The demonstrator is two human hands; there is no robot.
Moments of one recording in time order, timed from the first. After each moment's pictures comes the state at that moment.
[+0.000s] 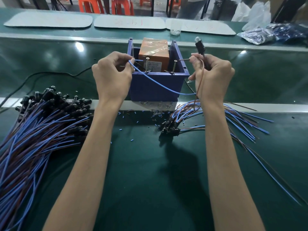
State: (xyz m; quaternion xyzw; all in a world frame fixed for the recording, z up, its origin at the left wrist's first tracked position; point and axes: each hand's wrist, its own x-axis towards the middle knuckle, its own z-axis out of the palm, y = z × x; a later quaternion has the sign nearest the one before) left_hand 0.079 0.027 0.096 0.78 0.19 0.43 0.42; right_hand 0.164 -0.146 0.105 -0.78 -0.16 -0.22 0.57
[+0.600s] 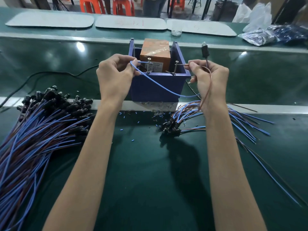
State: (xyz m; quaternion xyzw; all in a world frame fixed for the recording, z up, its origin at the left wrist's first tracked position) left_hand 0.080 0.026 0.094 0.70 0.19 0.38 0.57; right_hand 0.172 -0.144 0.099 -0.71 -0.09 -0.07 0.69
